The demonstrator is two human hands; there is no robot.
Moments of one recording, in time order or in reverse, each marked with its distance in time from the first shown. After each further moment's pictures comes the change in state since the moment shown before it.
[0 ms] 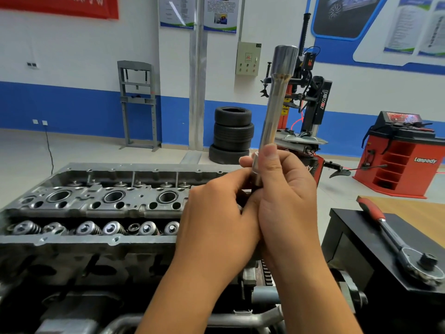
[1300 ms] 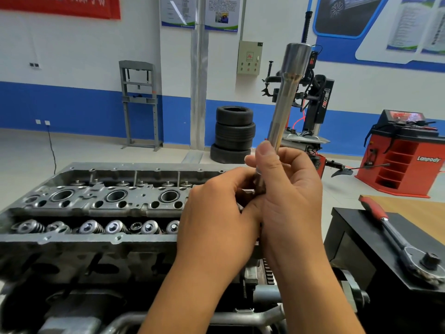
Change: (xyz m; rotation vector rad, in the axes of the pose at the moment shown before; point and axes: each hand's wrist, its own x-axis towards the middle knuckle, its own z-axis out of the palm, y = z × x) left_hand -0.001 -0.001 0.000 0.008 0.005 -0.014; right_hand -0.002 -0.003 0.000 0.082 0.022 0.027
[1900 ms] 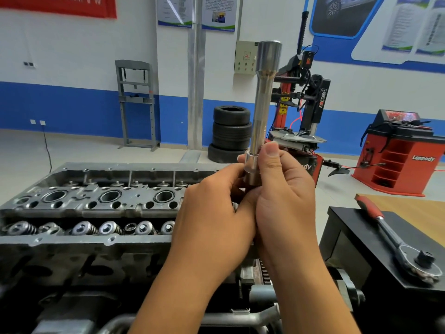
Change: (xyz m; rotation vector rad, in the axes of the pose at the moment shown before) left_hand 0.002 0.002 -0.001 -0.036 -0.002 0.004; right_hand 0.001 0.001 0.003 -0.031 -0.009 -0.045
